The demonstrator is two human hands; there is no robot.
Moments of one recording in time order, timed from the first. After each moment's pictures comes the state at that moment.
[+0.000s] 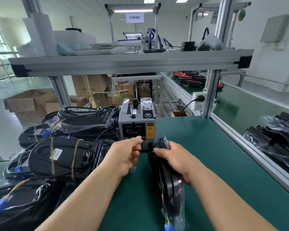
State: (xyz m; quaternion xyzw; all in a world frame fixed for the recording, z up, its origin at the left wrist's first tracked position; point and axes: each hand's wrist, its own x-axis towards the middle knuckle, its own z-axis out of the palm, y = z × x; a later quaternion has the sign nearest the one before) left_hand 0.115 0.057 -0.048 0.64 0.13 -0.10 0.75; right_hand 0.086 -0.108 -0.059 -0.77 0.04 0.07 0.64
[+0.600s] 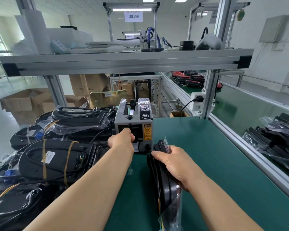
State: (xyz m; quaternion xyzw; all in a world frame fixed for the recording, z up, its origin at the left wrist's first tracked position) left_hand 0.192 0.034 -0.058 0.49 0.32 0.07 0.81; right_hand 0.086 -0.112 -0.067 -0.77 0.07 0.04 0.63
